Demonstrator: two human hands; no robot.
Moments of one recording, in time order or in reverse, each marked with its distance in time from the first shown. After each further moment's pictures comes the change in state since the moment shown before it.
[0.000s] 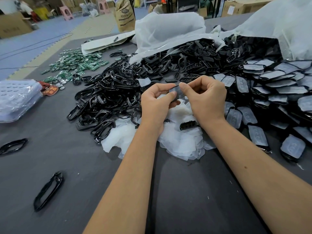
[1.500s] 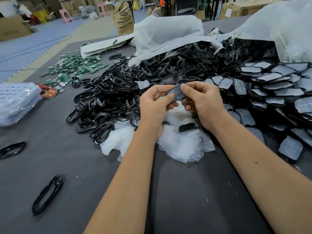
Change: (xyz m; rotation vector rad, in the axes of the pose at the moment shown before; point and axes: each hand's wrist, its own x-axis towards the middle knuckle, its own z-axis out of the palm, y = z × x) left_hand 0.002 -0.001 -0.003 -0.007 -0.051 0.030; right_hand 0.009 0.001 -0.008 0.457 -0.310 0.409
